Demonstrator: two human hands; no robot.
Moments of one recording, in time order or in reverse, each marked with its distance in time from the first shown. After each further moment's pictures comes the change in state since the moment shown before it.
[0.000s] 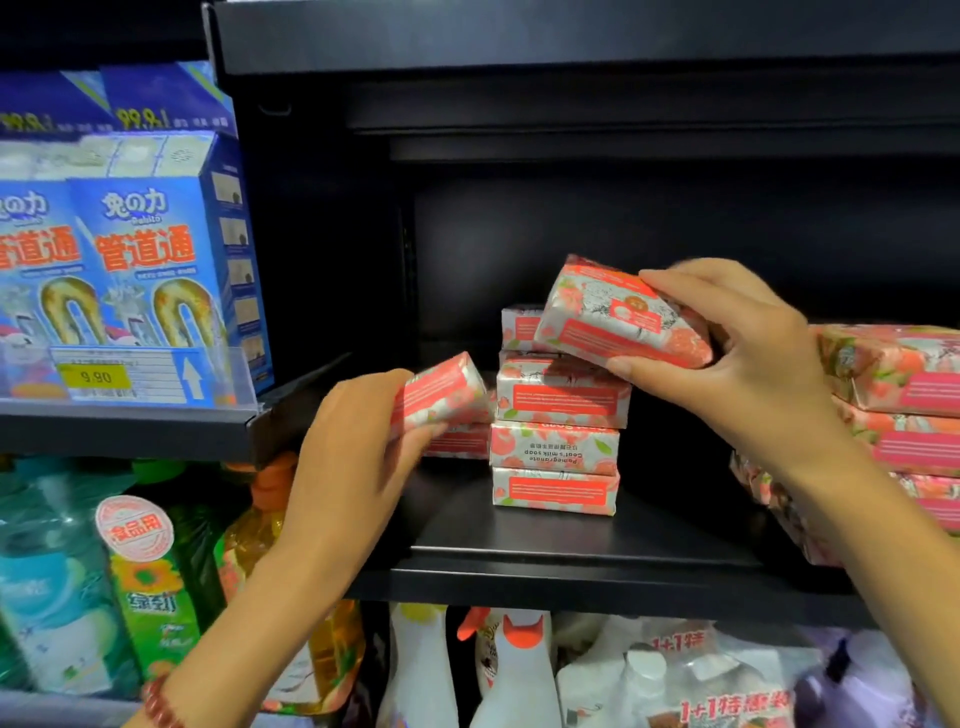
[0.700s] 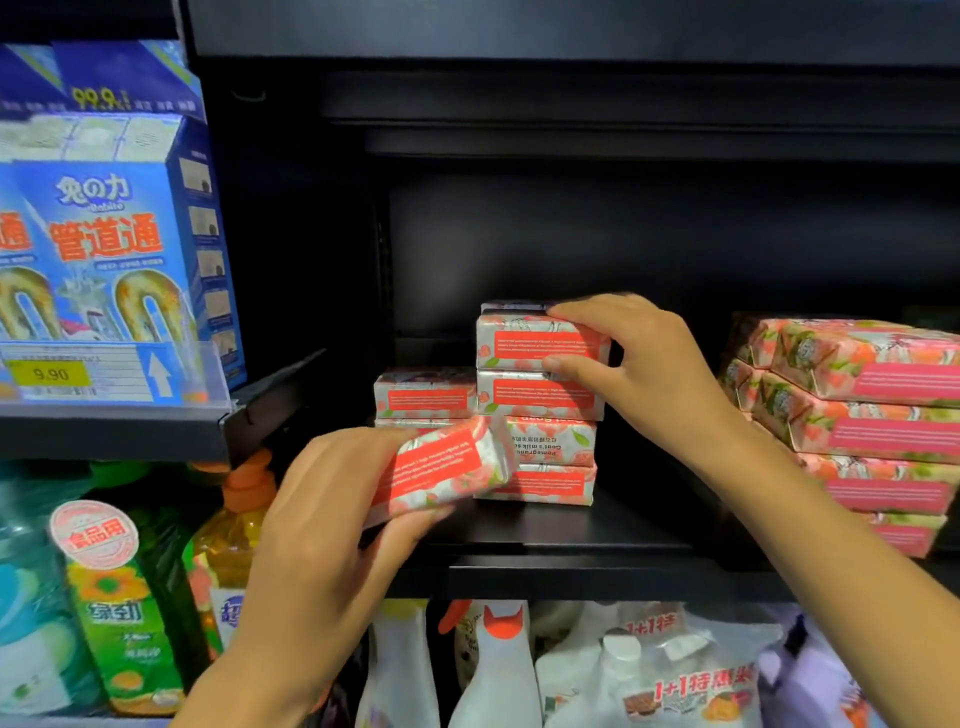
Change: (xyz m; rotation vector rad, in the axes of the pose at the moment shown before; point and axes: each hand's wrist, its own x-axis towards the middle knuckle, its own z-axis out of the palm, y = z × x) left_hand -0.044 0.022 -0.021 -0.189 0.061 0.196; right_hand 0.009 -0.002 0.032 -0.161 -0.172 0.061
